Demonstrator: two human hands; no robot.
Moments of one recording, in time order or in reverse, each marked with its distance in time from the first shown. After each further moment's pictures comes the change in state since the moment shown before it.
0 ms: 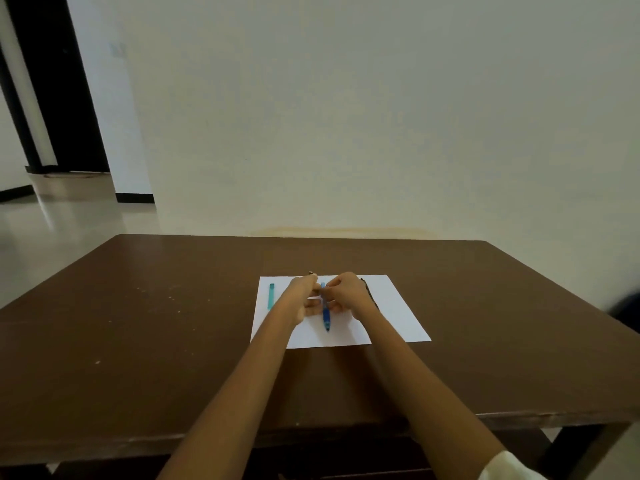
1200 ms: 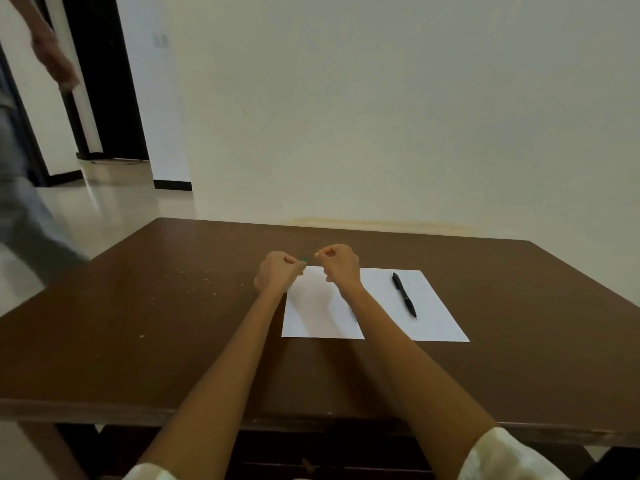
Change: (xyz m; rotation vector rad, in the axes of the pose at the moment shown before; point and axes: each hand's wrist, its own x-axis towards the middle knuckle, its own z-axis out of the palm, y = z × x) left_hand 0.042 -0.005 -0.089 0.533 0.465 0.367; right_hand 0.004 -0.056 0.053 0.157 0.140 -0.181
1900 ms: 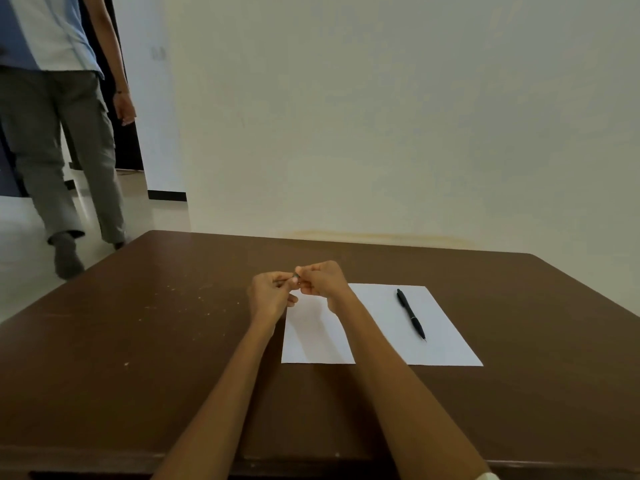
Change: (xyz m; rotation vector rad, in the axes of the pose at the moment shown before) left_hand -0.005 -0.018 0.001 -0.334 0.087 0.069; right_hand 0.008 -0.011 0.018 0.343 -0.239 0.131
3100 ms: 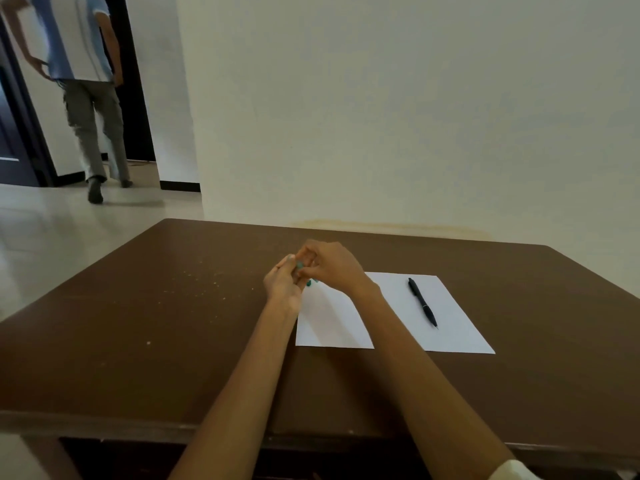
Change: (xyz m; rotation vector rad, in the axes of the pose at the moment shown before) left_hand -0.008 0.015 -0.002 -1.011 -0.031 -0.457; right_hand -0.010 -0.012 -0.004 -0.796 -0.164 -0.560
